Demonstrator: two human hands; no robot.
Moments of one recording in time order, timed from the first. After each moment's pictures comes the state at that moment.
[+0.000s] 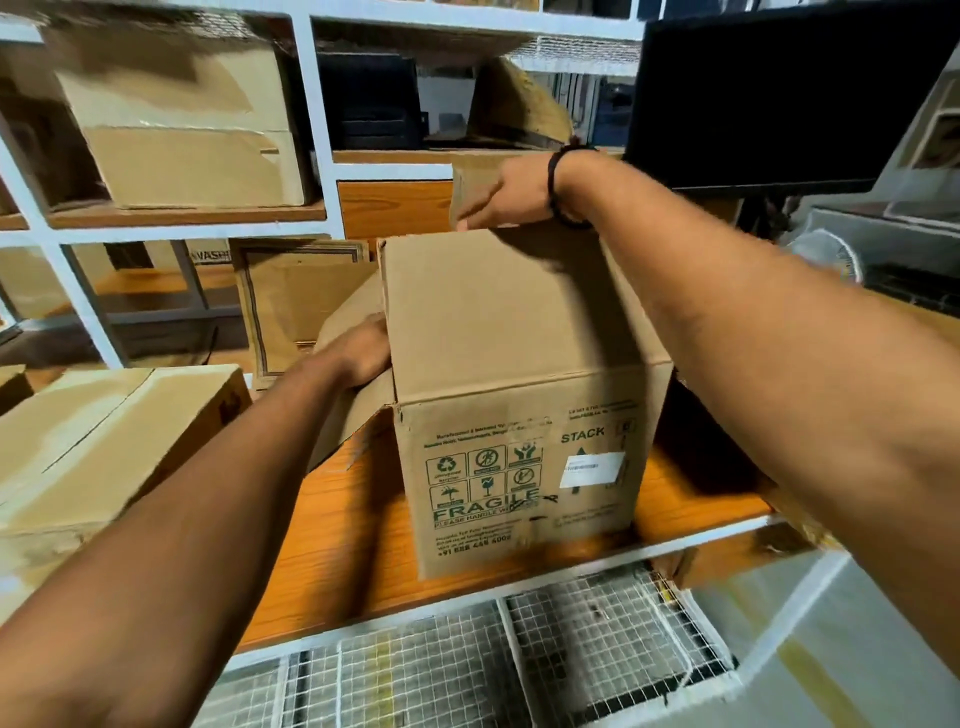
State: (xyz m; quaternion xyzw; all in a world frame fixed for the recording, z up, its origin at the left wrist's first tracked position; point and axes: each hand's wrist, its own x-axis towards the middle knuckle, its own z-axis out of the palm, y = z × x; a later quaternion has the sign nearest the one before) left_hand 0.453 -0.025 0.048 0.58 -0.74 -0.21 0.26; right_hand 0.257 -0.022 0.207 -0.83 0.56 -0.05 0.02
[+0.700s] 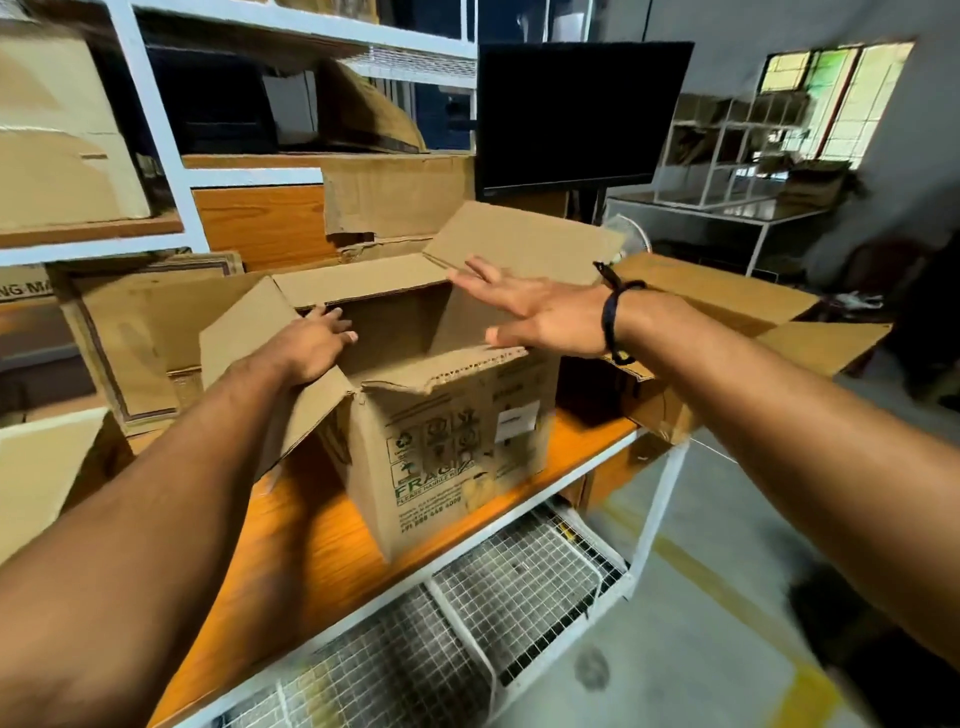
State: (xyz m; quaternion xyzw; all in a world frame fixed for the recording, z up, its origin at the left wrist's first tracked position) left_hand 0.455 -0.050 0.046 0.54 -0.82 -0.10 0.13; right_hand 0.211 0.117 0.127 -0.81 0.58 -0.03 0.03
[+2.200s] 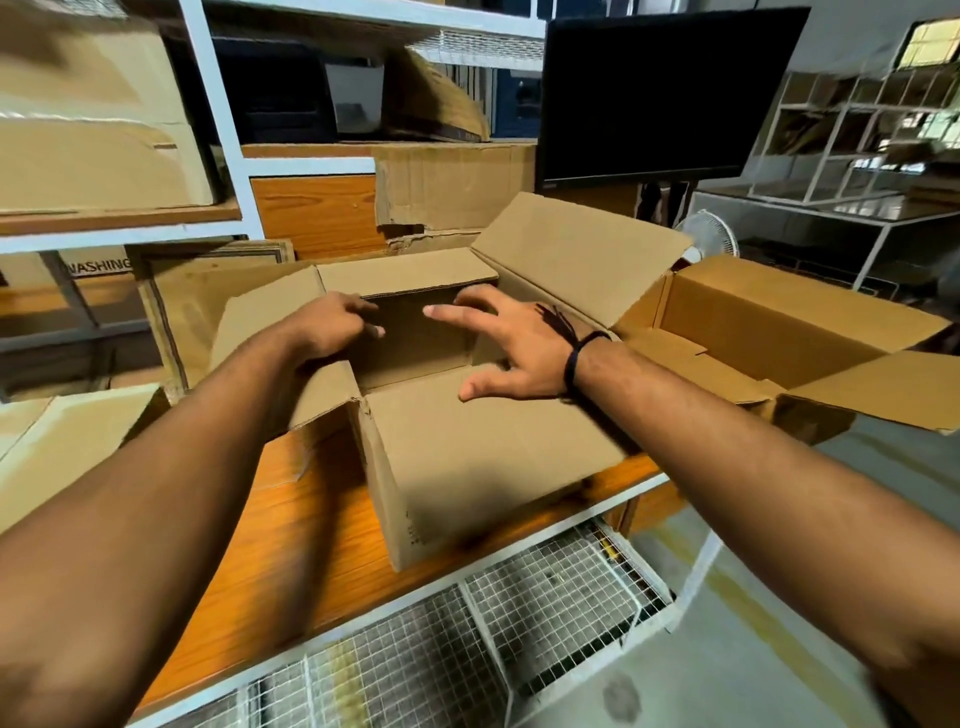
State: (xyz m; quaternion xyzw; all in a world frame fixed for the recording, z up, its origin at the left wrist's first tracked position) left_hand 0.446 -0.059 0.065 0.59 -0.74 -0.23 0.21; right_hand 0.200 0.021 0.062 -0.88 0.45 -0.13 -0.05
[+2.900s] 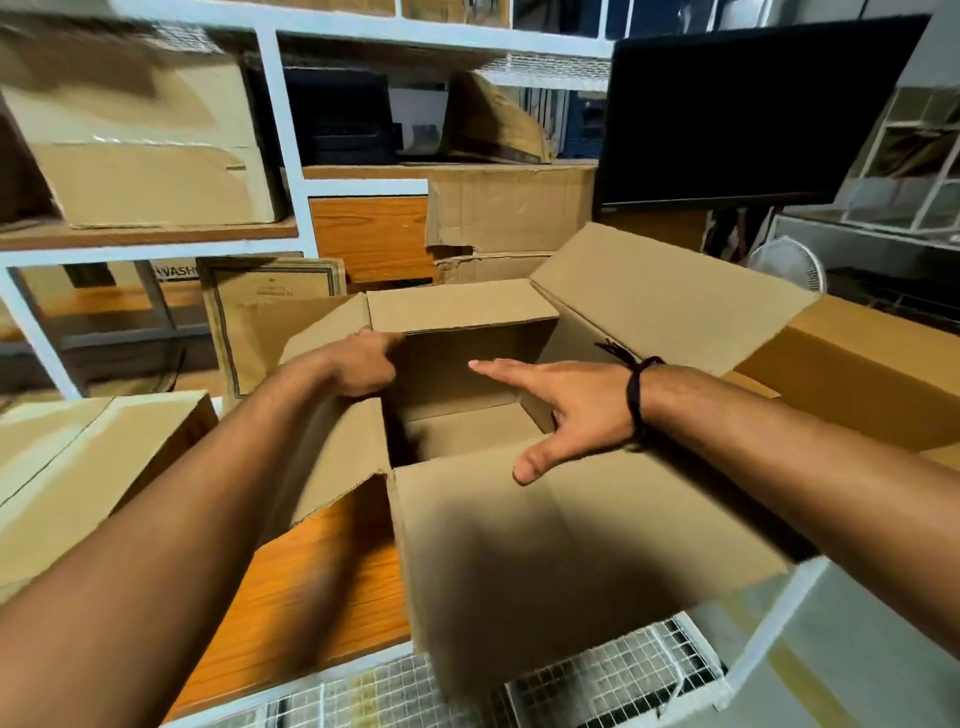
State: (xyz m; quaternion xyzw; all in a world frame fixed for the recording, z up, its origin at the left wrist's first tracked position) left_hand 0.443 -0.054 0.063 0.63 -0.75 -0.16 0.09; right_hand 0.185 0.029 0.086 -0.89 0.44 0.05 0.11
